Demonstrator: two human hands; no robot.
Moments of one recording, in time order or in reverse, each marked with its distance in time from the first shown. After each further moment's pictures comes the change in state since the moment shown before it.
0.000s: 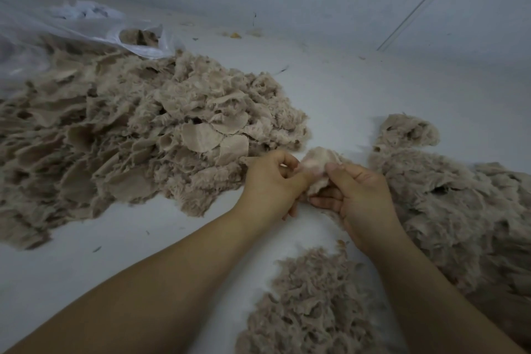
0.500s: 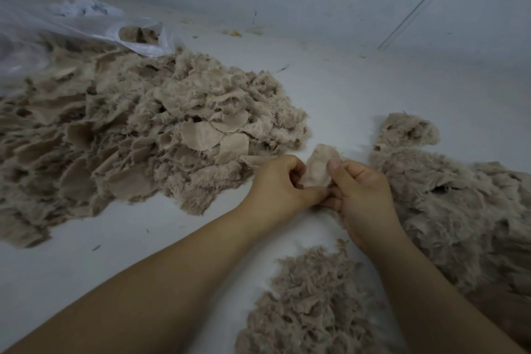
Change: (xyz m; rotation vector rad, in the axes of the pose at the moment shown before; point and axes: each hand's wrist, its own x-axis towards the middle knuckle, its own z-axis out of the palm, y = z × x) left_hand -0.001 -0.003 0.003 0.273 -0.069 0.110; right_hand 0.001 0.004 -0.002 -0.053 0.044 -0.043
